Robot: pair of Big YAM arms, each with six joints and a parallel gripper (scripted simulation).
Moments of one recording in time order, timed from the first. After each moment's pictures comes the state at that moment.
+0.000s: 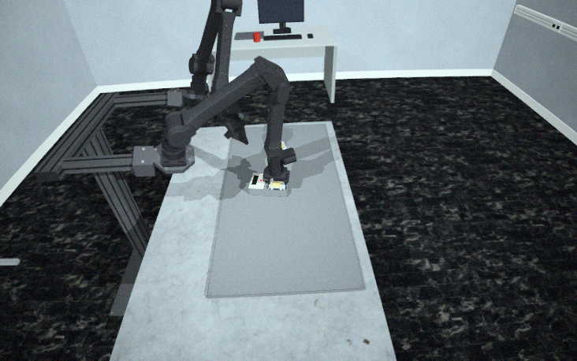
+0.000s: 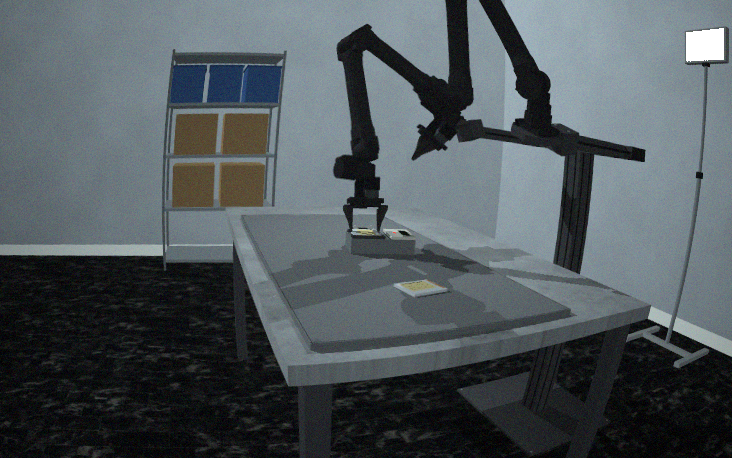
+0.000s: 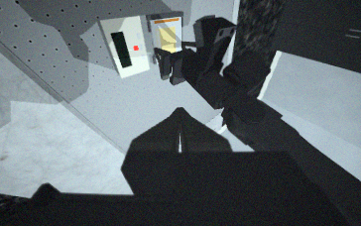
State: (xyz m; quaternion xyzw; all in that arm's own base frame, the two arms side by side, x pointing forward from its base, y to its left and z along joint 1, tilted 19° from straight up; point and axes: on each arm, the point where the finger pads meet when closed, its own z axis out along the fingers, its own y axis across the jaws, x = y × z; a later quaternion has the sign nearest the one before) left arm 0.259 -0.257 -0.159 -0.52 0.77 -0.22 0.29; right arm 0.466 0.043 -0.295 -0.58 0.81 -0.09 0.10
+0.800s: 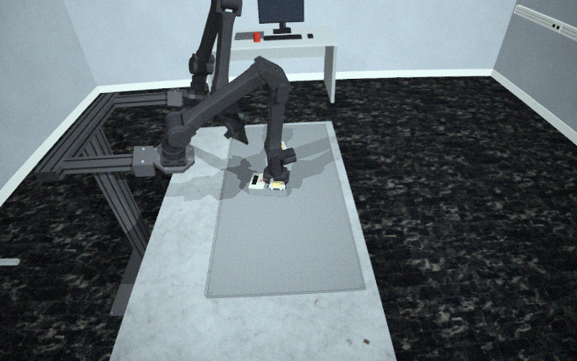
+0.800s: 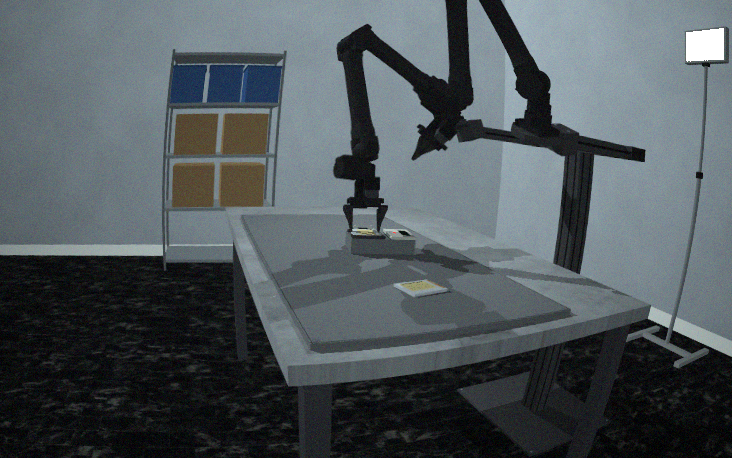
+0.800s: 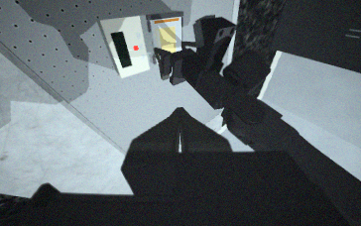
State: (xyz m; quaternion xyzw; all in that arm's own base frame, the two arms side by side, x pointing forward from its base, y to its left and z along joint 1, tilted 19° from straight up) left arm 0.259 -0.257 -0.159 -0.52 0.77 -0.22 0.29; right arm 0.466 0.043 -0.295 -0.58 0.81 -0.09 0.10
